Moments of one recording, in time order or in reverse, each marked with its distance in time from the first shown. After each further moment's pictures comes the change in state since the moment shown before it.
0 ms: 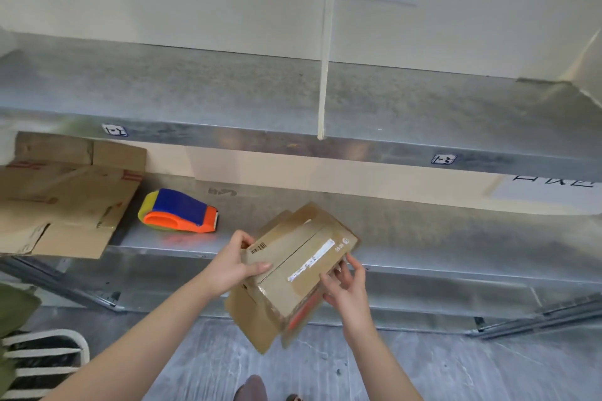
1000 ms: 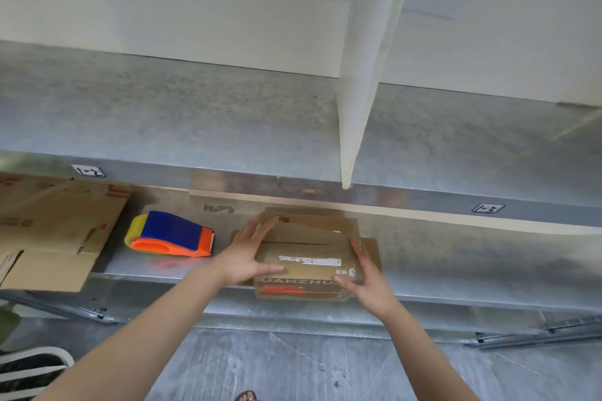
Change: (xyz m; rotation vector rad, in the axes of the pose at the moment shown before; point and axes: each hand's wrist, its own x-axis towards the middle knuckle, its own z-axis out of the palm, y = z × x) left_hand 0.093 0.009 -0.024 0.423 -0.164 0.177; right_hand 0.100 -0.040 -0.029 -0.806 -0.199 -0.154
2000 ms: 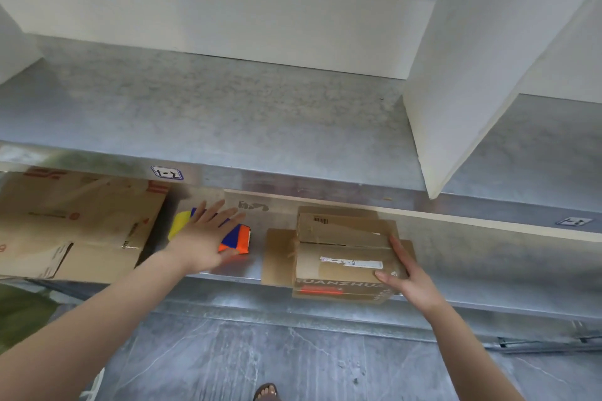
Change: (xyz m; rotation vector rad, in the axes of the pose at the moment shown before) left_hand -0.049 -0.103 -0.097 0.766 0.125 0.067; right_hand 0.000 -0.023 -0.005 0.163 -0.003 0.081
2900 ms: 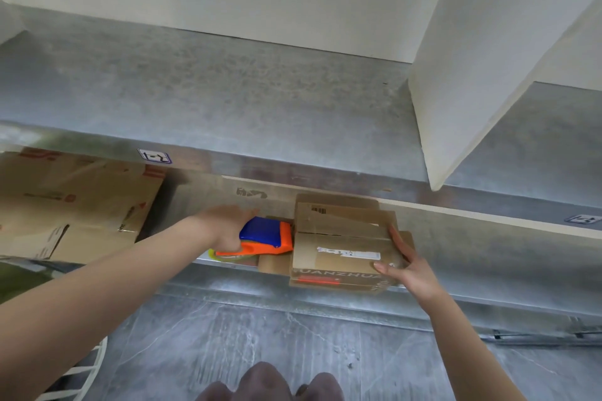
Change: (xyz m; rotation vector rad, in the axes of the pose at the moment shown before) left_hand 0.033 0.043 -0.027 -0.137 -0.337 -0.053; right_hand 0.008 0.005 -0.006 0.116 -0.032 0.021
